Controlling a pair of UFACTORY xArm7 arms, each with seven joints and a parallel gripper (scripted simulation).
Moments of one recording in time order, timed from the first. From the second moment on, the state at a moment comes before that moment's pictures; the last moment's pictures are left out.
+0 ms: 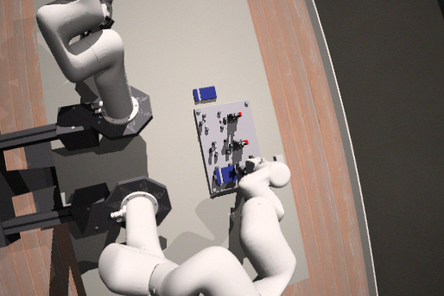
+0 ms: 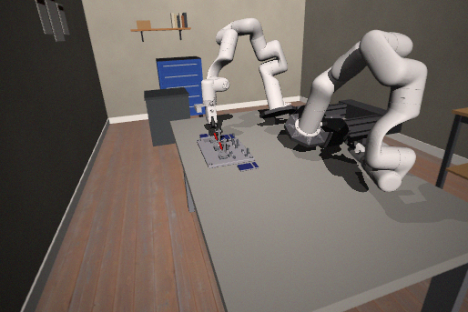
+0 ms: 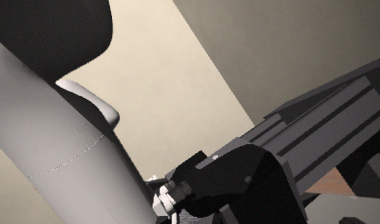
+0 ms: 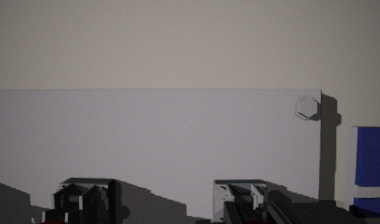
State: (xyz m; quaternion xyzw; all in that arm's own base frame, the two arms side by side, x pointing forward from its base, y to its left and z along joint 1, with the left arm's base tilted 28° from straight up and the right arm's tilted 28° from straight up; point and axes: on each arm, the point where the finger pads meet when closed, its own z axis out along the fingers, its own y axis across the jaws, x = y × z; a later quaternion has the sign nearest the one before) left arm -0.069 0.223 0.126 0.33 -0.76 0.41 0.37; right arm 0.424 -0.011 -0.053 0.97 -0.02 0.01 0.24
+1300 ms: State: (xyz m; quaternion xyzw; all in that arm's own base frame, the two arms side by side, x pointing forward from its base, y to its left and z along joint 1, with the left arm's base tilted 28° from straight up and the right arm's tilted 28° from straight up) left arm -0.069 0.223 0.126 0.33 -0.76 0.41 0.37; right arm 0.423 -0.011 -0.053 0.97 -0.02 0.01 0.24
